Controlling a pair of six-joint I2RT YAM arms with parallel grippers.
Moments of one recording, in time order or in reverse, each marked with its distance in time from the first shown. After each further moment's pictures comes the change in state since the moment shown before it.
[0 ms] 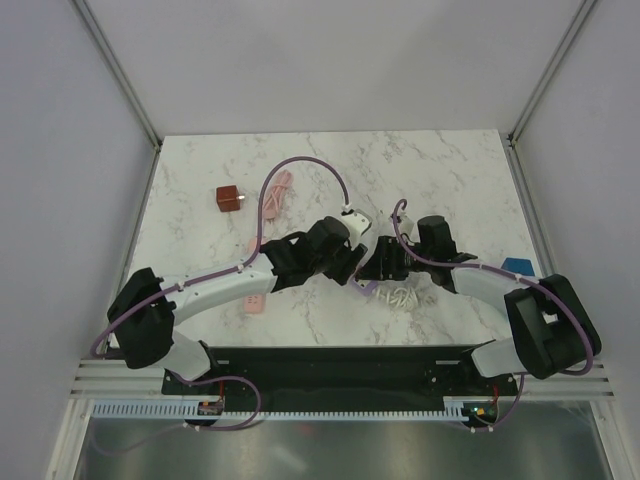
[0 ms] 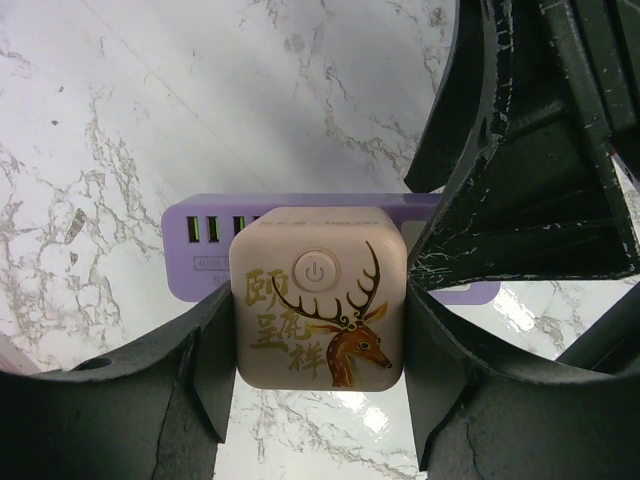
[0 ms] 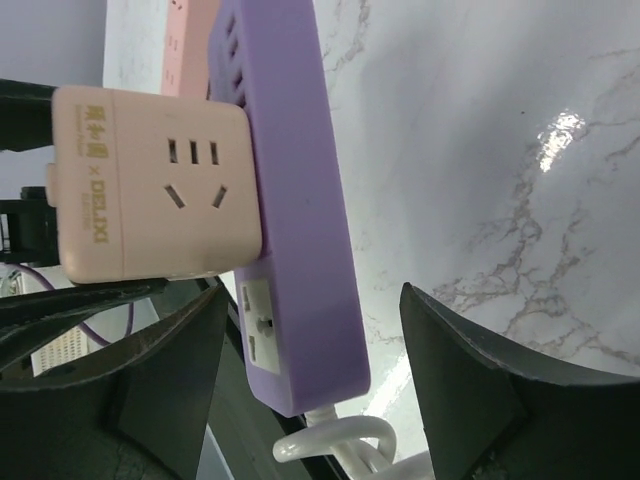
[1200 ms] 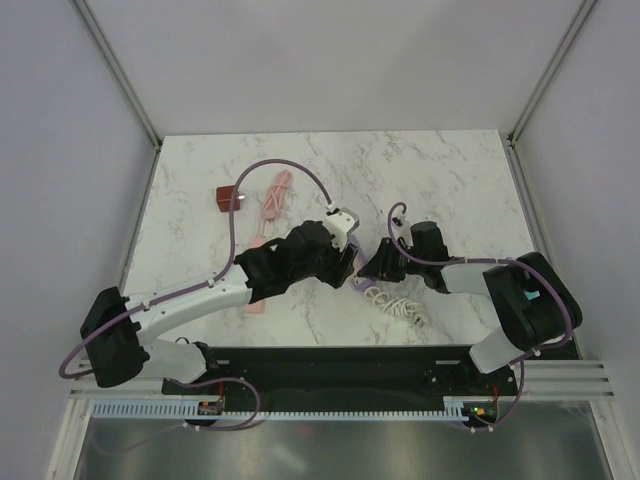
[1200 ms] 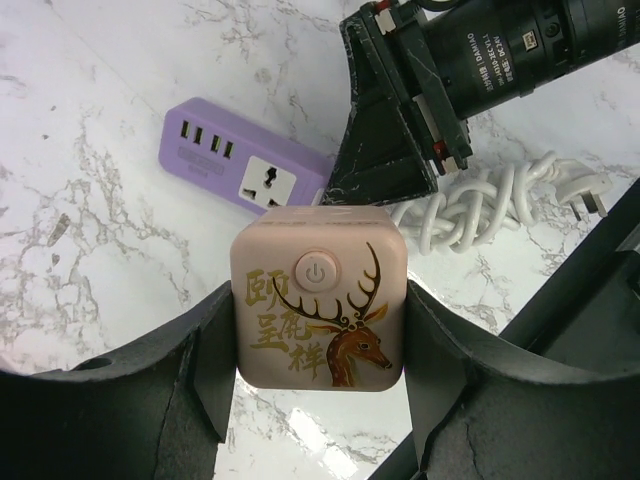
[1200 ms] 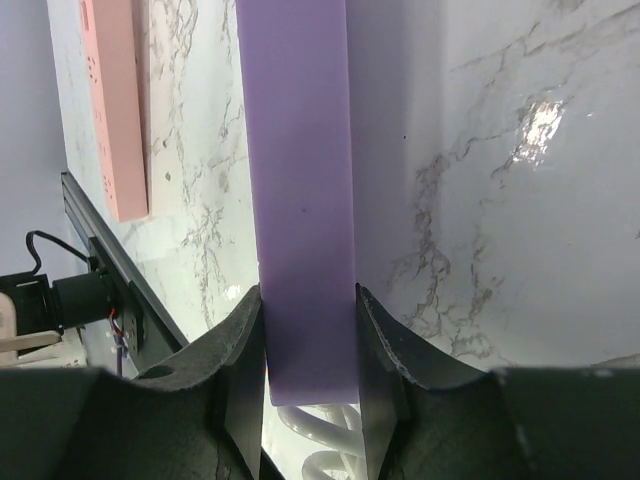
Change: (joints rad) left arm -0.014 -0.136 -0.061 0.039 0.048 -0.053; right arm 0.015 0.161 -0.039 0.188 0.136 0.138
